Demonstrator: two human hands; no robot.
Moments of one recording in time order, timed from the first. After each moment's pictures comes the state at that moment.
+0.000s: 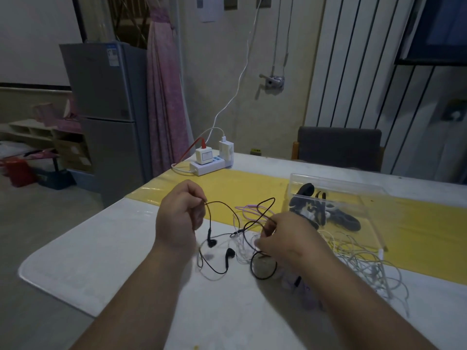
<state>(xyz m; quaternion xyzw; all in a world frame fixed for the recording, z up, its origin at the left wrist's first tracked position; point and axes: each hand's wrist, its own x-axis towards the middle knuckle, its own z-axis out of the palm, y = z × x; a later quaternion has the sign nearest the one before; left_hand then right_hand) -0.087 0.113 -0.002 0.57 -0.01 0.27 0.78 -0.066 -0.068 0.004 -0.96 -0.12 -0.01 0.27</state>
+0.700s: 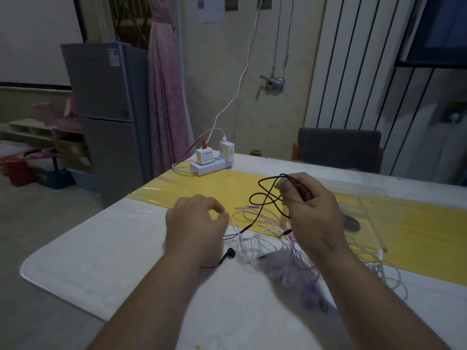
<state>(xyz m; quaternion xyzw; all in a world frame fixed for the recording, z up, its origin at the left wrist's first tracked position) -0.082 0.105 -0.012 0.92 0.12 0.28 0.25 -0.060 -0.079 0.016 -0.72 -0.21 -0.23 0.62</state>
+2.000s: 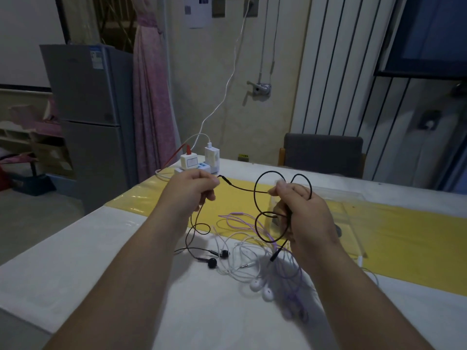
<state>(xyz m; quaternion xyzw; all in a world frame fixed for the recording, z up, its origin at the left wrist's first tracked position) -0.052 0.101 0.042 0.72 0.03 0.18 0.67 -0.057 -0.092 0.030 -0.62 -0.10 -0.07 0.78</state>
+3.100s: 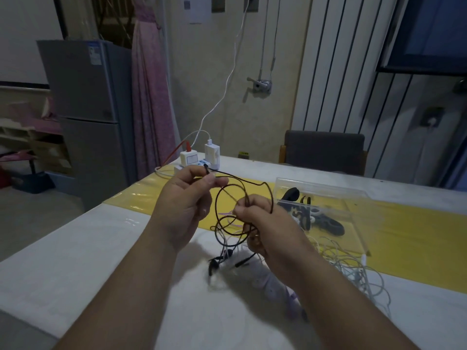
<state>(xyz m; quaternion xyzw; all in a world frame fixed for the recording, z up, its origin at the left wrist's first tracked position) -0.063 0.096 0.022 0.55 -0.11 0.19 0.81 -0.075 -0.064 0.022 -0.69 -0.17 0.08 0.70</state>
